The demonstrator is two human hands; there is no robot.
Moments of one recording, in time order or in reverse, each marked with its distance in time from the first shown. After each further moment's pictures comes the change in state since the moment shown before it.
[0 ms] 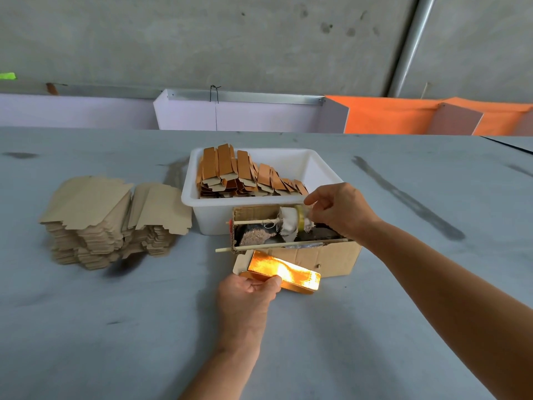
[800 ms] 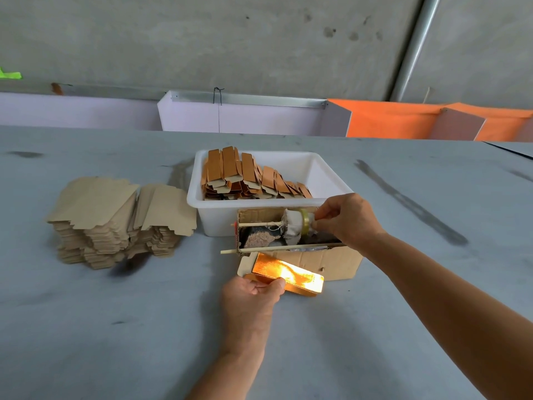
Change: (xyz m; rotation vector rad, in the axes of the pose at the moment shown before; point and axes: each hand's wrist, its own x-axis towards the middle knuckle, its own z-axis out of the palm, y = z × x) left_hand 0.000 -0.001 -0.001 0.009 0.020 0.013; right_hand -0.008 0.001 0.004 0.068 -0.002 0.095
